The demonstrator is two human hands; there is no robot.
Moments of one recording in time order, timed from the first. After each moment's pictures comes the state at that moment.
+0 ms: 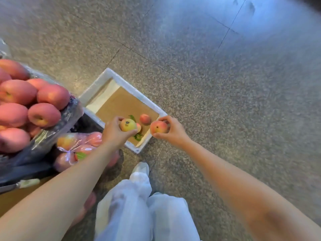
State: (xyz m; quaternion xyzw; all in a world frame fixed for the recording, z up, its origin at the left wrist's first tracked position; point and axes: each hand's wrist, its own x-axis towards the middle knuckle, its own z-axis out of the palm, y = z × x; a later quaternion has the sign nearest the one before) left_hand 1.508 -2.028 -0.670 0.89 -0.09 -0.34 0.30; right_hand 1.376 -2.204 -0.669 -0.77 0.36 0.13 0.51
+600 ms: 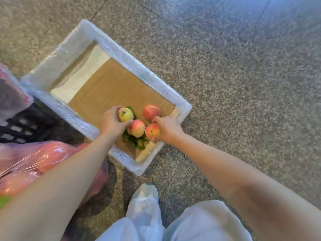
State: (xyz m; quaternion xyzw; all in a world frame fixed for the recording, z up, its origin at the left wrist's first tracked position) left_hand 1.574 -2.055 -1.005 0.91 -0.10 -0.32 0.25; right_hand 1.451 -2.212 -0.998 -0.91 0.18 0.28 0.23
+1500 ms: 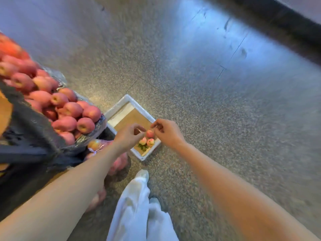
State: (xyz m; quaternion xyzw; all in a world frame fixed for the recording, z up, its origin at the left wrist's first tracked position) left_hand 1.481 -2.038 -0.431 0.84 -0.22 -0.38 0.31; right_hand 1.391 -2.187 -0.431 -0.86 0.25 0.09 0.44
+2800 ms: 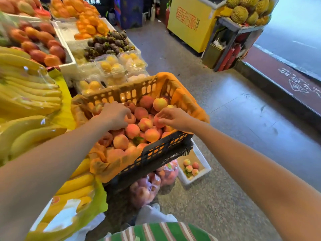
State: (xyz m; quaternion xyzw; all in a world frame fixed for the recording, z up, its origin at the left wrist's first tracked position) left_hand 1.561 -1.521 -0.137 0.96 -0.26 -0.12 -0.02; right_hand 1.509 -1.762 -0.142 -0.94 -0.09 0.14 0.29
